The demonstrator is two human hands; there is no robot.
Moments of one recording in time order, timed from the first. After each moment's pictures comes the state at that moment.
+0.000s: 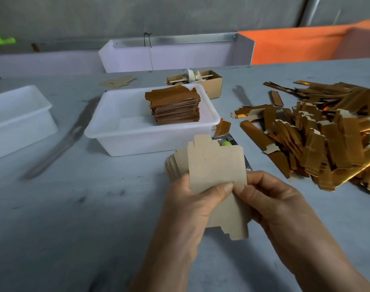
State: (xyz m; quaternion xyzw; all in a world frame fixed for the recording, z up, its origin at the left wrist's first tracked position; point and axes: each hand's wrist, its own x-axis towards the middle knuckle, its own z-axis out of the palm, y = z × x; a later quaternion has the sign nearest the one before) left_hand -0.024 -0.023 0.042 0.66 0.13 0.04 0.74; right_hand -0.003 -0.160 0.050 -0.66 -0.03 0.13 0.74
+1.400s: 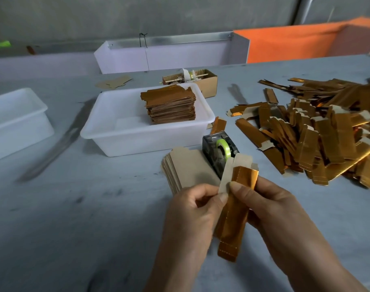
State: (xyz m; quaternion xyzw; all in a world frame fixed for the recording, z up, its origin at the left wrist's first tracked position) left_hand -0.038 -0.033 0.033 0.74 0.10 0.05 0.66; right_hand -0.009 -0.161 0.041 -0.66 0.03 0.12 0.74
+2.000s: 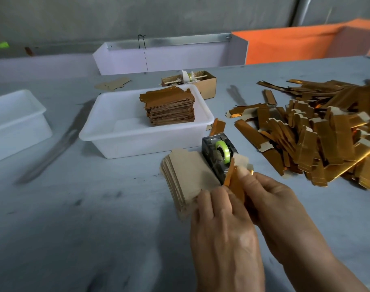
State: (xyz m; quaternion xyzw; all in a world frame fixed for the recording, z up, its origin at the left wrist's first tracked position) left_hand -0.049 -0.076 0.036 0.97 0.02 0.20 0.13; right_hand -0.002 -0.157 0.047 -0.67 0.05 0.11 0.73
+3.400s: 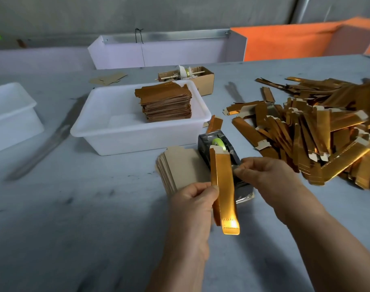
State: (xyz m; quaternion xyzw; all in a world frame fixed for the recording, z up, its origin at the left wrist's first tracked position) left_hand -0.010 -0.051 0.014 0.58 0.26 0.04 0.77; right_hand 0.051 -0.177 0.039 -0.84 0.03 0.09 0.53
